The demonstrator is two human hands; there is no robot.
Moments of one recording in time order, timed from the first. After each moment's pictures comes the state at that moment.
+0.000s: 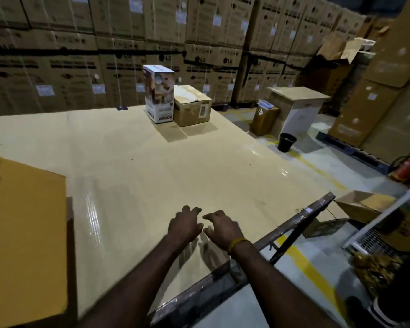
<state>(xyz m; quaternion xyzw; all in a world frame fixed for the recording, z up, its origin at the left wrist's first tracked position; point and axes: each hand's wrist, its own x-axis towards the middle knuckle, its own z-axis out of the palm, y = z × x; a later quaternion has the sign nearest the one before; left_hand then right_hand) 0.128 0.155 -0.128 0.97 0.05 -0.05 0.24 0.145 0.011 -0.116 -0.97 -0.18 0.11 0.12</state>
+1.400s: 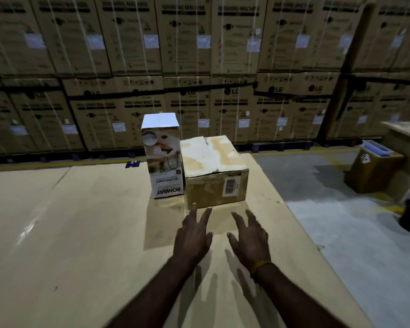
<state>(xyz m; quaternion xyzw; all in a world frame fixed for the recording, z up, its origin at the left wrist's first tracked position) 0.732 0.193 -0.127 0.96 0.22 0.12 0.12 0.825 0.049 -0.137 -0.94 -0.28 -0.04 0.20</state>
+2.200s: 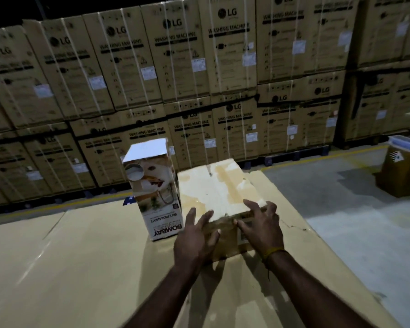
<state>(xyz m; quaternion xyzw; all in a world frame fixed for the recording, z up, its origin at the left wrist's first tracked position) 0.845 0.271 -0.129 0.94 0.24 0.20 0.14 0.965 0.116 -0.130 -0.90 -0.22 -0.06 0.37</state>
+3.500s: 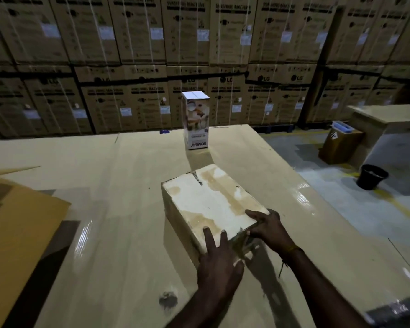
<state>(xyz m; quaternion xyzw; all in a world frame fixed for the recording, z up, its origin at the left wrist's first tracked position) 0.248 0.013 -0.077 0.94 0.23 0.00 0.24 0.419 -0.097 -0.089 -0.80 -0.14 0.18 0.56</state>
